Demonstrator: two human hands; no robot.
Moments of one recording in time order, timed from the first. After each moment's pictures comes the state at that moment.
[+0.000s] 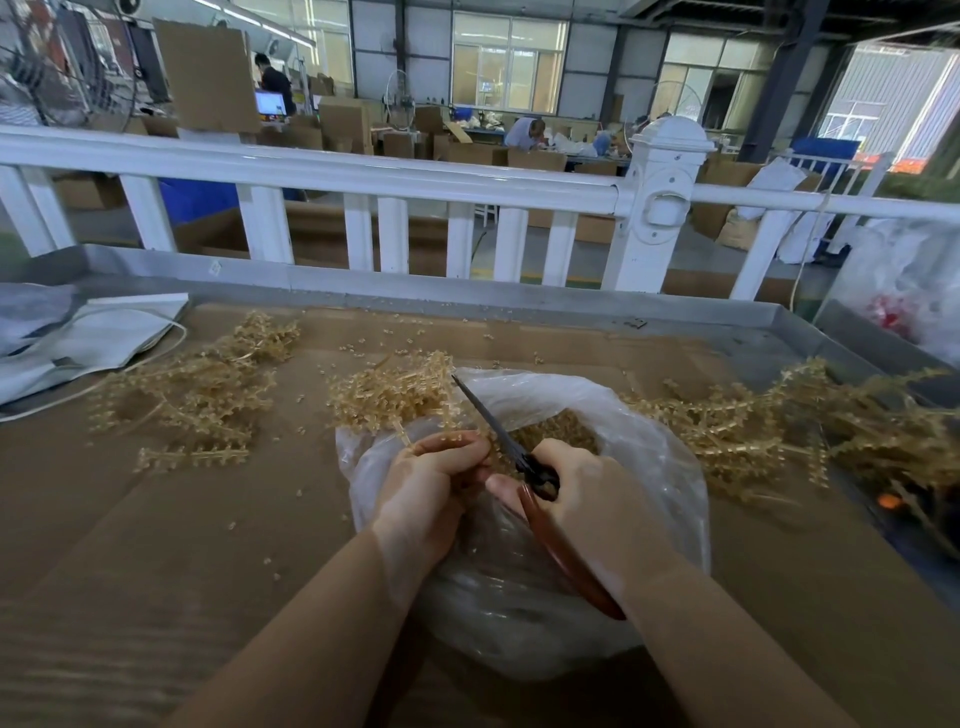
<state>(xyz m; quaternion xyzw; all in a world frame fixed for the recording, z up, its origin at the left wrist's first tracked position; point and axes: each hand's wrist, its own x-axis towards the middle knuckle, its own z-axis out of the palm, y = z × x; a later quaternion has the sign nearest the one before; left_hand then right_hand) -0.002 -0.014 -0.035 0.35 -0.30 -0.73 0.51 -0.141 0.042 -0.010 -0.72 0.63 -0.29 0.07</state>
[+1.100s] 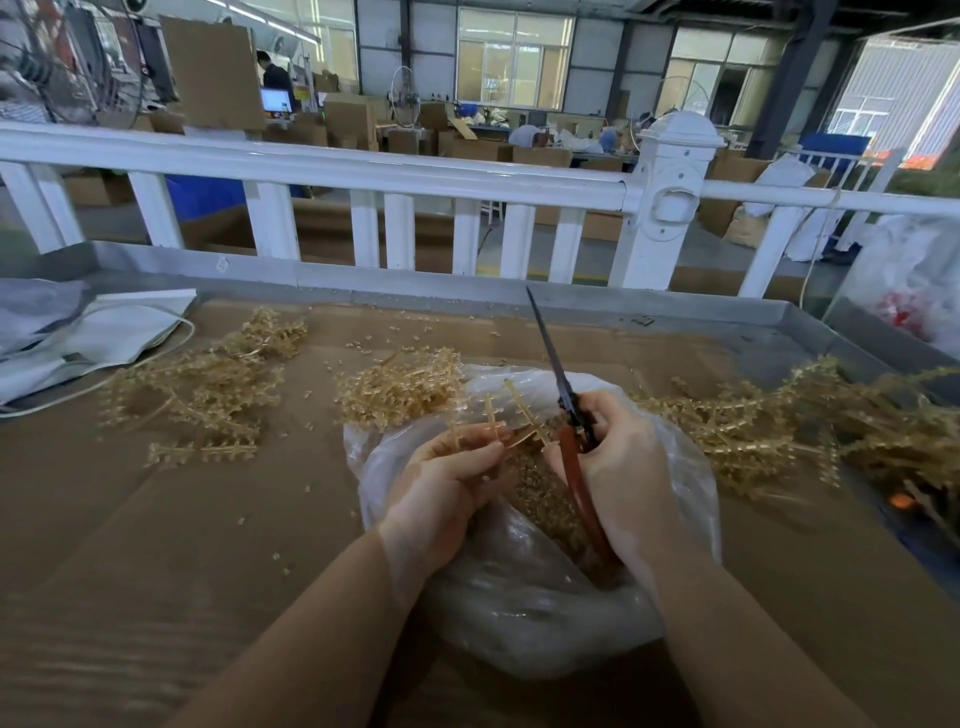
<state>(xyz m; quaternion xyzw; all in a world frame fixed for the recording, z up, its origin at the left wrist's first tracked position) -0.004 -0.009 -0.034 0.31 -0.31 -0.74 0.51 -0.144 0.026 -0.005 -0.58 0.62 -0.50 0.17</state>
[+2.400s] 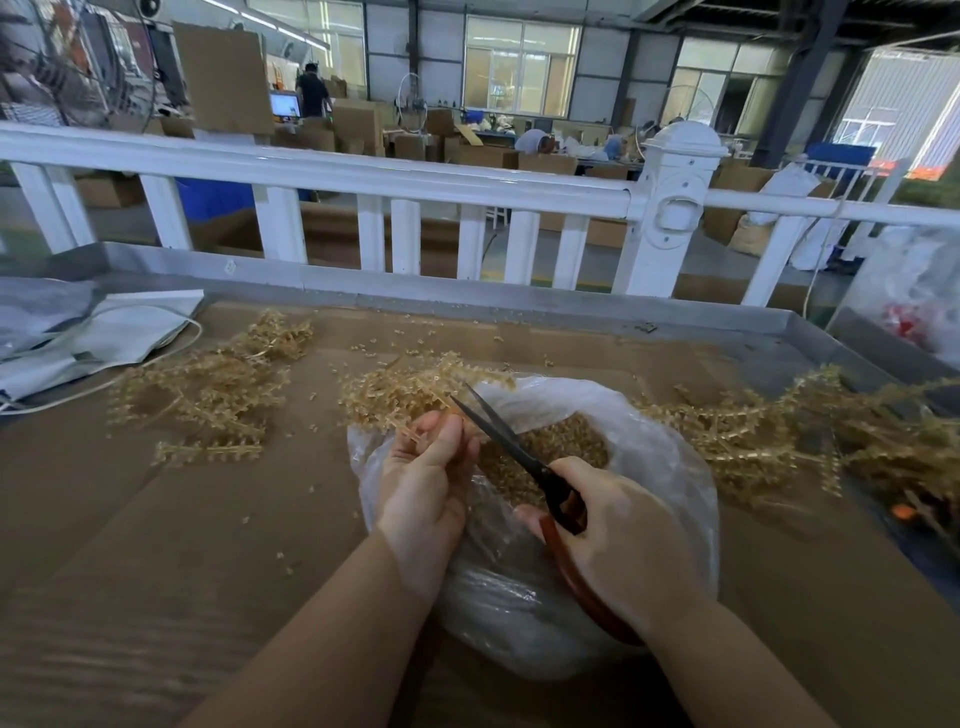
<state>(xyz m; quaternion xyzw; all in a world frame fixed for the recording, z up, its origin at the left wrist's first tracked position) -0.010 -0.013 -0.026 0.30 -0.10 -0.68 0.66 -0.150 0.060 -0.022 -0.73 0.62 -0.29 -0.01</state>
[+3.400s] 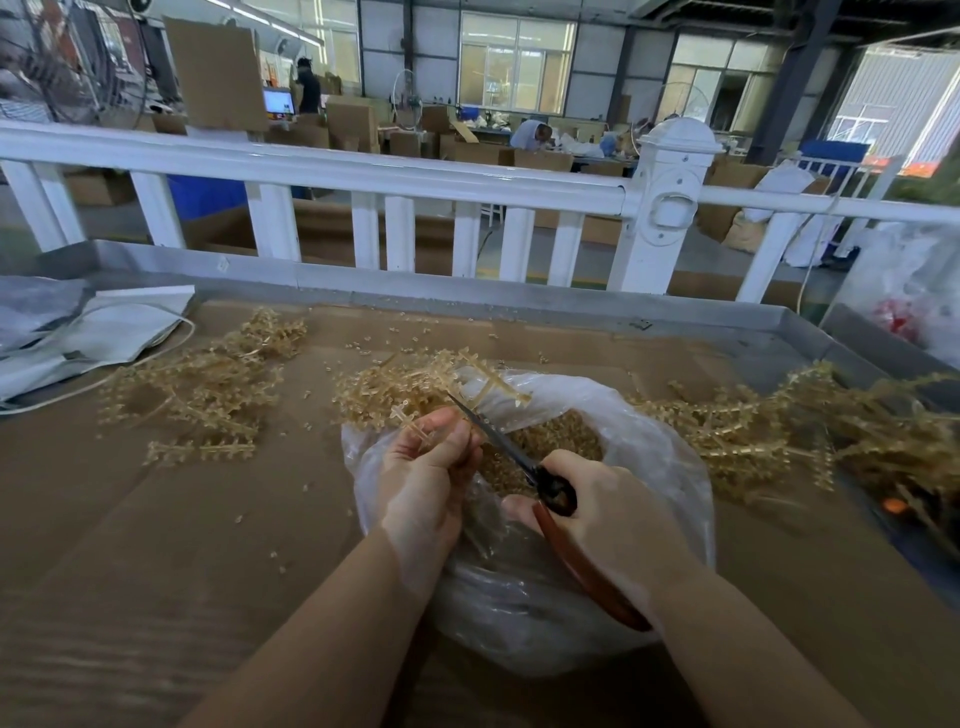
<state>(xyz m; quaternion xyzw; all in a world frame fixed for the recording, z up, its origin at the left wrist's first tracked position) -0.011 -0.010 -0.029 0.33 -0.16 -0.67 0.65 -0.153 0.049 -0.014 -0.73 0.61 -0.28 0.10</state>
